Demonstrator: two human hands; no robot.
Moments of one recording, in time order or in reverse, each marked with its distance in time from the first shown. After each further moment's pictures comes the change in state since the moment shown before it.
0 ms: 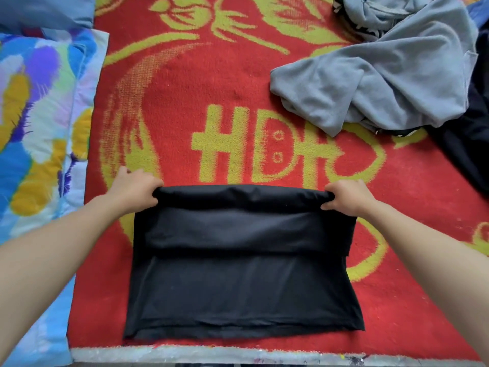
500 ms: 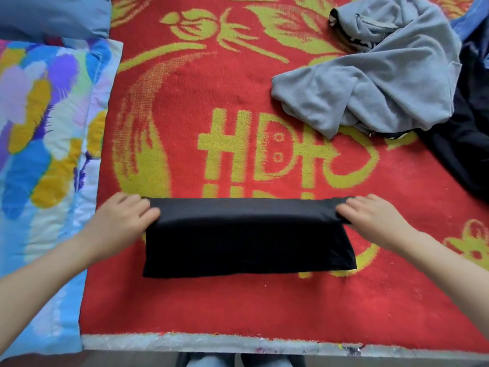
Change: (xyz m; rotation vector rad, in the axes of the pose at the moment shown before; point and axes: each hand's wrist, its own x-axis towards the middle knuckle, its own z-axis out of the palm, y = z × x) left_hand -0.100 -0.013 0.018 0.037 0.723 0.440; right_hand -0.090 0.015 0.002 -0.279 0.625 -0.528
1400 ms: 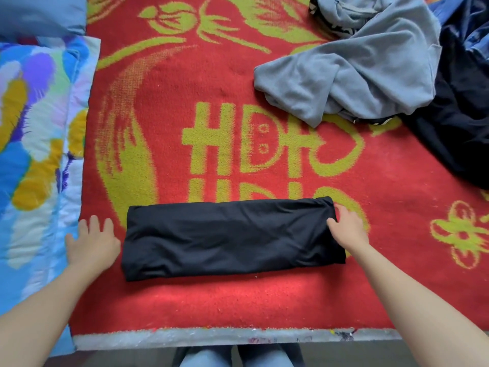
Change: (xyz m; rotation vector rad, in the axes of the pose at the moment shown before) left_hand -0.043 0.035 0.062 -0.097 -0.752 -0.999; right_hand -0.023 -0.042 0.078 0.630 -0.419 1.255
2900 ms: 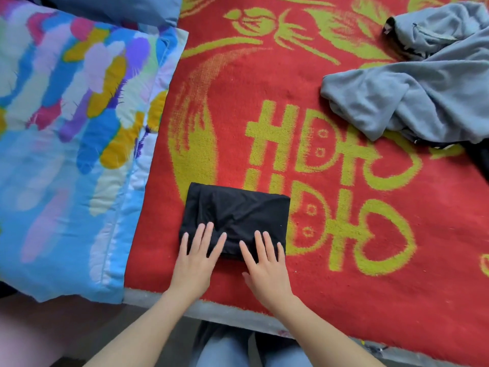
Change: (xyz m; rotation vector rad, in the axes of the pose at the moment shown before) left_hand -0.112 0.049 0.049 -0.138 0.411 0.498; right_hand -0.180 -0.131 0.139 -0.471 0.067 -0.909
